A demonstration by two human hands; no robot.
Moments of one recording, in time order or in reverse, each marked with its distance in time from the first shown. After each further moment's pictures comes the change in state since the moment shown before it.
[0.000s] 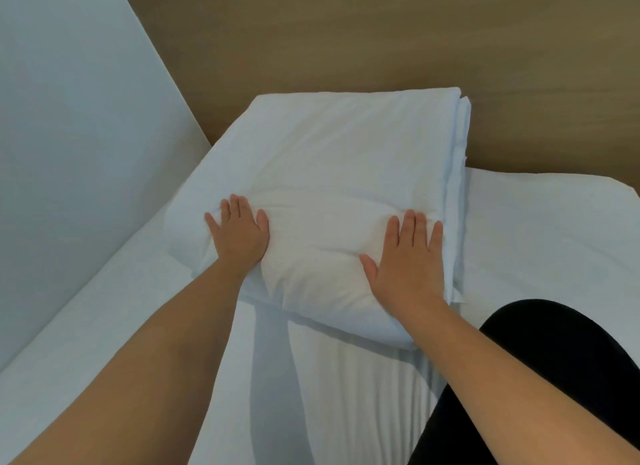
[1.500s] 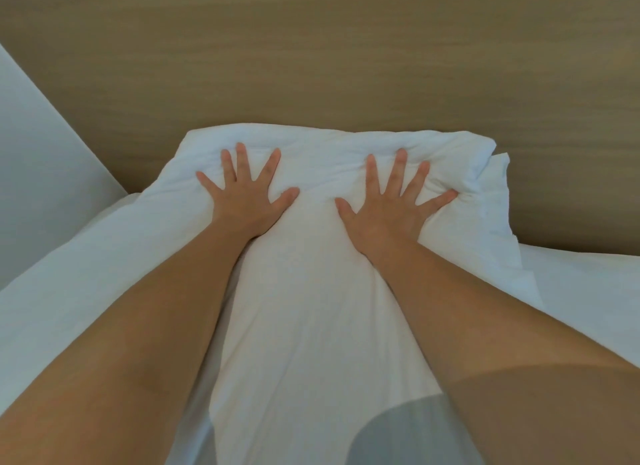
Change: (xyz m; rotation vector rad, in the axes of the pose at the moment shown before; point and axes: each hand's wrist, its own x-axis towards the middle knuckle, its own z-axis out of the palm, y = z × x) left_hand 0.284 0.141 0.067 0.039 0.041 0.319; right_hand 0.355 -0.009 0.041 0.143 0.097 0.295
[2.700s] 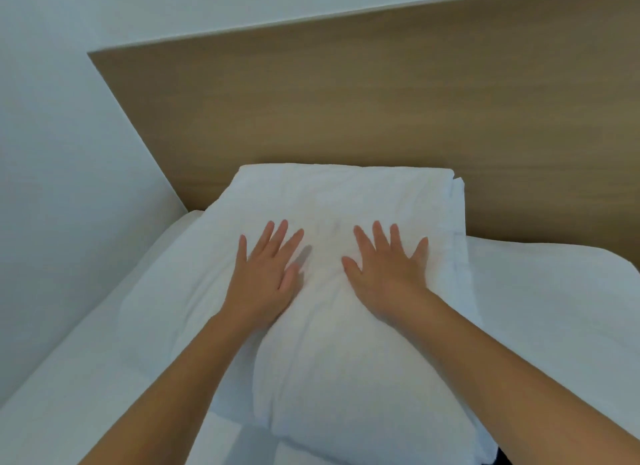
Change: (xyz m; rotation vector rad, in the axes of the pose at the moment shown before) left_hand -0.233 -0.010 -0.121 -0.222 -0.085 0.238; right_hand -0.179 0.044 -0.095 0.073 -0.272 -0.279
